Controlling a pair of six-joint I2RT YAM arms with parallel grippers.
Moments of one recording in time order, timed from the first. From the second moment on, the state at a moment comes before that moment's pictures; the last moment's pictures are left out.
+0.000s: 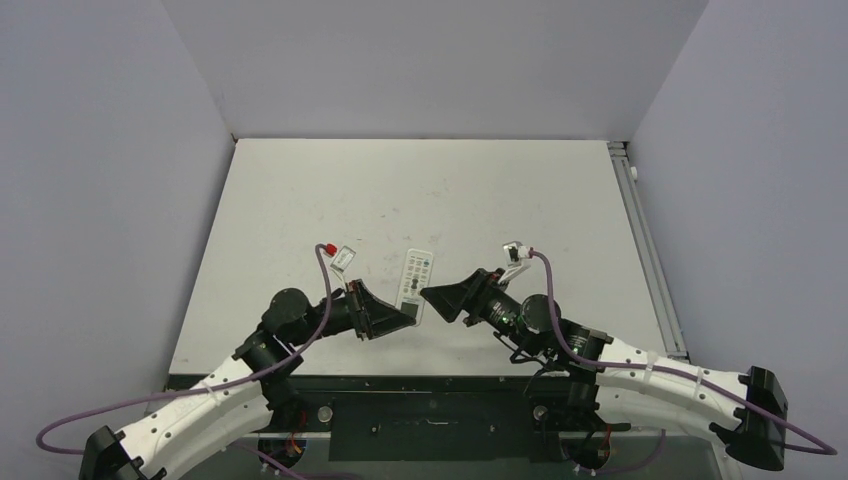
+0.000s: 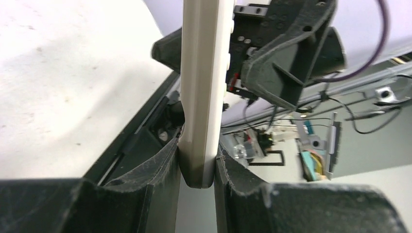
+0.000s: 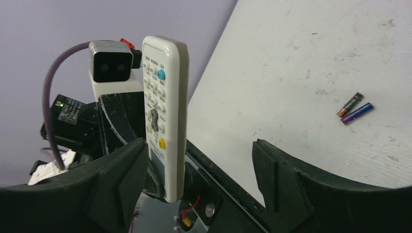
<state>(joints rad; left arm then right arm) -0.77 0.61 0.32 0.36 0.49 -1.13 1.11 0.81 0.49 0.29 0.25 0.93</state>
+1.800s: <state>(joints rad) -1.69 1.35 1.08 -1.15 -1.07 -0.72 0.81 0.89 0.85 -0.45 0.03 1.05</state>
